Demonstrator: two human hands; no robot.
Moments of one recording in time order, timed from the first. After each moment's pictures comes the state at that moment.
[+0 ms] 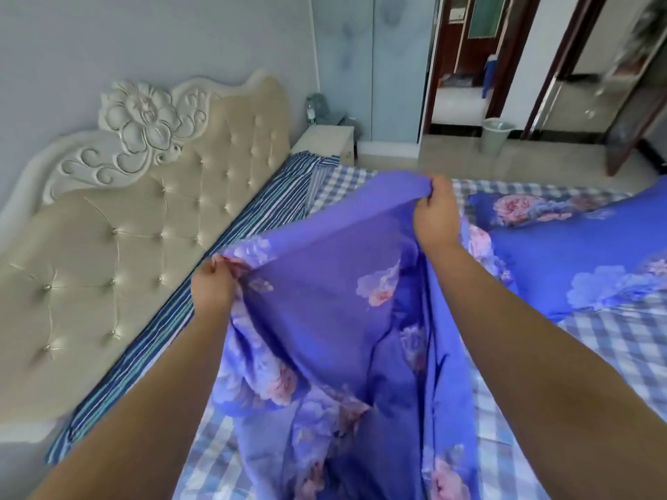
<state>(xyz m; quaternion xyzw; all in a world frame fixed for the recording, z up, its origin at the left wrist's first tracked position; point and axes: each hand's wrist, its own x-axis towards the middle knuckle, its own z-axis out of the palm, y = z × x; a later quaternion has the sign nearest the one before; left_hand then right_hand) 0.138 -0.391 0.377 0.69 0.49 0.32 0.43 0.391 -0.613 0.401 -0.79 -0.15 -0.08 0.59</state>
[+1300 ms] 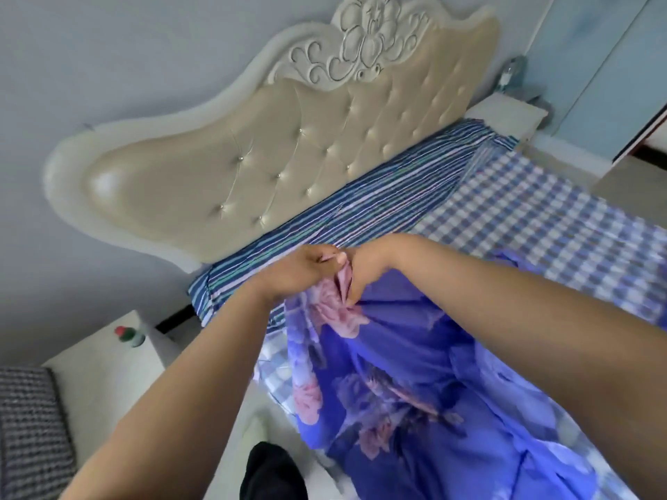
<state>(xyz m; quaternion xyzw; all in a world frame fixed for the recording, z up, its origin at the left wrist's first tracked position) -0.073 -0.295 0.342 0.73 0.30 0.13 0.61 0.090 -0.315 0.351 -0.63 -0.66 0.37 -0.17</state>
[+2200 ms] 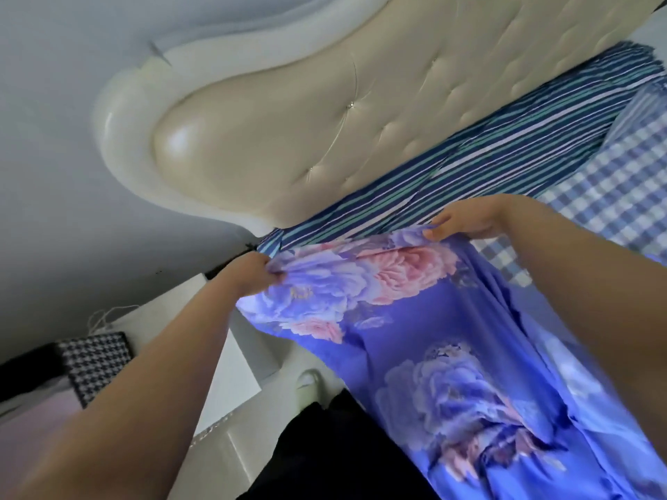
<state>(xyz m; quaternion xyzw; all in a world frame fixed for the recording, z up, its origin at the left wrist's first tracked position) -0.308 -0.024 0.191 0.71 0.59 -0.15 0.37 0.078 -0.056 0.251 -0.64 -0.43 0.63 -0.06</state>
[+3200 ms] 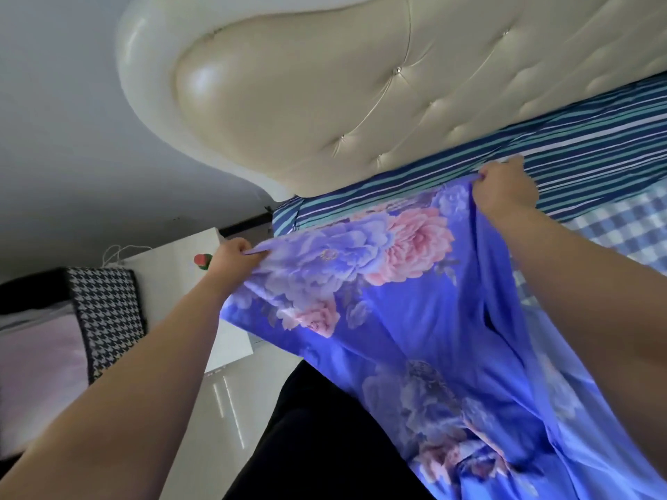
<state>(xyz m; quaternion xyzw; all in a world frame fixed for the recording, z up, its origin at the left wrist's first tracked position) -0.337 -0.069 0.146 0.51 0.77 0.06 0.39 0.086 -0.014 0.197 -0.84 -0.53 0.09 -0.02</state>
